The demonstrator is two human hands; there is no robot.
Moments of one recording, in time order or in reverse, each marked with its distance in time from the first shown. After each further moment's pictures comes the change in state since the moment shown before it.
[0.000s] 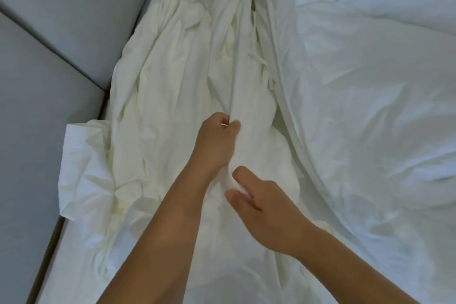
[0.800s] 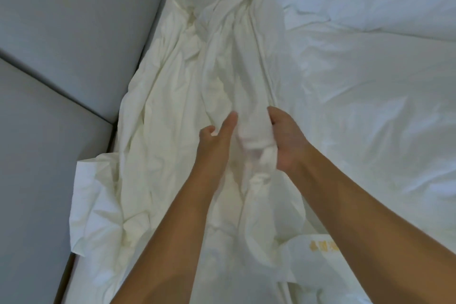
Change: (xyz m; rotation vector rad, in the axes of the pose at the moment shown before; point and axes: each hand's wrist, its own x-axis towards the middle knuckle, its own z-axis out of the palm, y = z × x) left_hand 0.023 0.018 0.002 -0.304 -0.021 -0.187; right_hand 0.116 0.015 -0.074 1.494 0.160 0.384
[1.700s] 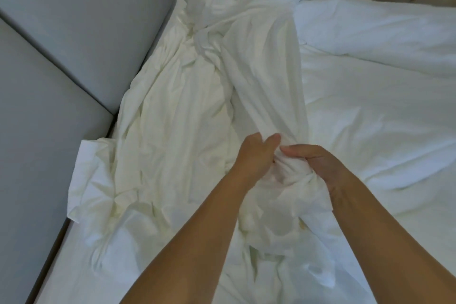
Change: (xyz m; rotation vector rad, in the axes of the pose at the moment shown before) left_hand -0.079 -0.002 0.085 0.224 -0.189 0.167; right_hand -0.130 -0.021 -0.063 -0.220 -0.100 0.098
